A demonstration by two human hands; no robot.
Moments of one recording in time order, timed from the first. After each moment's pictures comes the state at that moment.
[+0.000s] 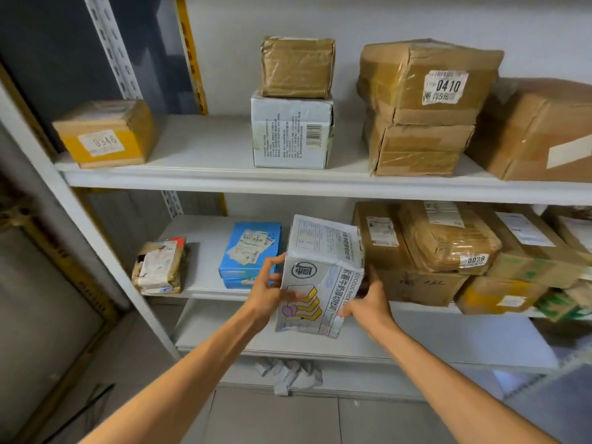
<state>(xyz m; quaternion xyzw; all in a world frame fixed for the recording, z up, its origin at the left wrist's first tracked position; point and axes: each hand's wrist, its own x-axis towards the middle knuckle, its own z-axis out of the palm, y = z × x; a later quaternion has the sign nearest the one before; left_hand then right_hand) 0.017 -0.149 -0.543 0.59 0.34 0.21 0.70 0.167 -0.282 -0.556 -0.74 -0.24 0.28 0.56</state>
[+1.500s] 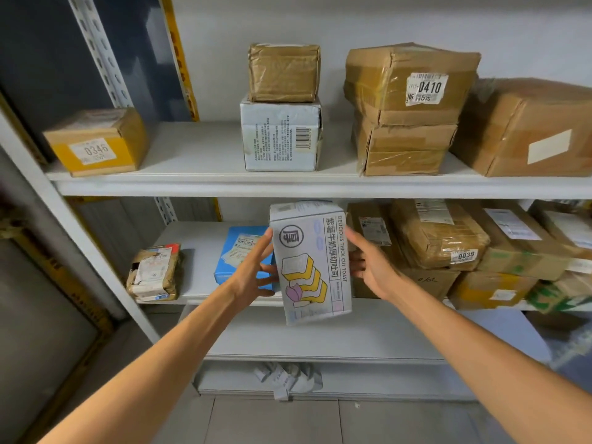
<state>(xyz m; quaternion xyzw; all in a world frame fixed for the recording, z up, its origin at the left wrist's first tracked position) 0.017 -0.126 -0.500 0.59 0.38 0.13 0.70 0.194 -0.271 -0.486 -0.63 -0.26 0.40 0.62</state>
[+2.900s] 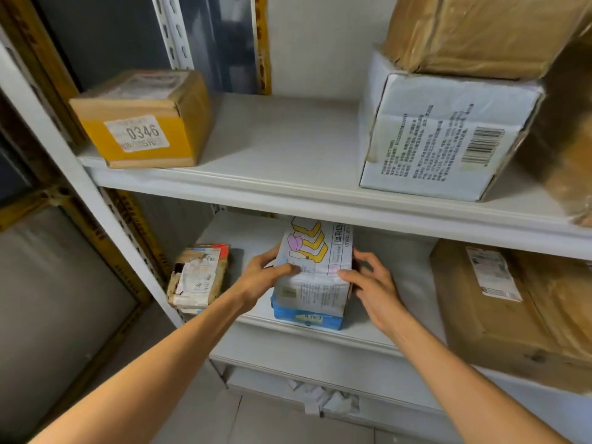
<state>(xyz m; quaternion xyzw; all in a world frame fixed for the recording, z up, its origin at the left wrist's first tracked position) -0.014 0.070 -0.576 0.63 0.36 0.20 0.66 0.162 -0.063 -0.578 -0.59 -0.23 0.43 0.64</state>
